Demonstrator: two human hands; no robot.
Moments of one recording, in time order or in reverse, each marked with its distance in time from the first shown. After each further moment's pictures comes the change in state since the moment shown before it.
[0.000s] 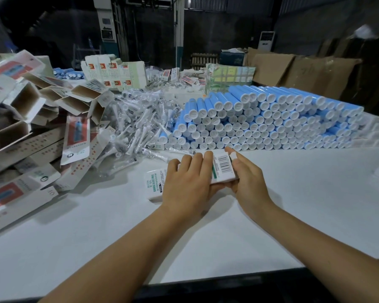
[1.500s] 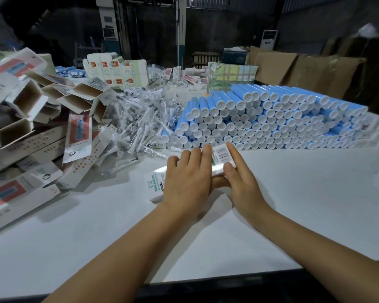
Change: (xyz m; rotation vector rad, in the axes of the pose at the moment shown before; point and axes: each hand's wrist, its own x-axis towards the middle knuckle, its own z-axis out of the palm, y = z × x) left_hand 0.010 0.000 -0.010 -0.032 0.067 -0.065; right_hand -0.015 -0.001 0.009 -0.284 -0.118 -0.184
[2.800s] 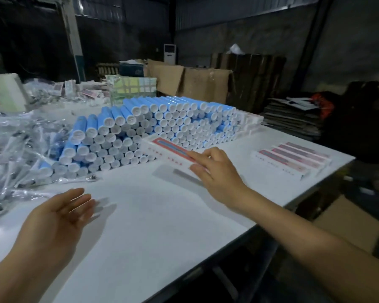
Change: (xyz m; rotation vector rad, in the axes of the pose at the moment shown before) left_hand 0.004 -0.028 0.027 -1.820 -0.409 -1.279; right_hand -0.017 -0.033 -0.161 -1.064 0.181 -0.091
